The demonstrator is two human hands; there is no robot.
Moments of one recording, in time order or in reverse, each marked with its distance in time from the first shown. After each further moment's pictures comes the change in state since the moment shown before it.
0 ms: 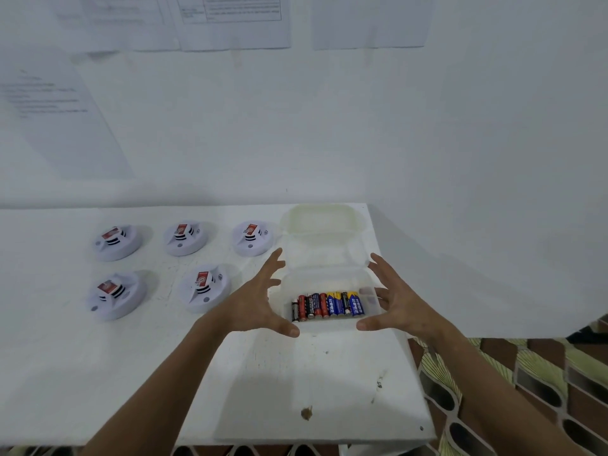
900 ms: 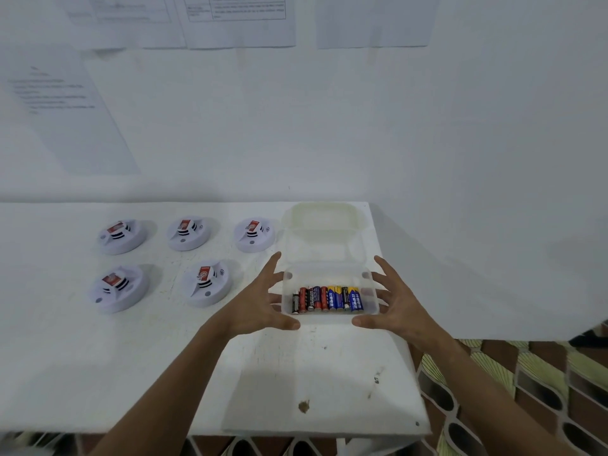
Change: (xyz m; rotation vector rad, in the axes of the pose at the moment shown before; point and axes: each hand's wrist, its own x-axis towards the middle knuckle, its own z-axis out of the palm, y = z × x) left_hand -0.009 0.002 0.014 -0.204 0.017 -0.073; right_hand -0.007 0.009 0.011 0.021 0.127 -0.014
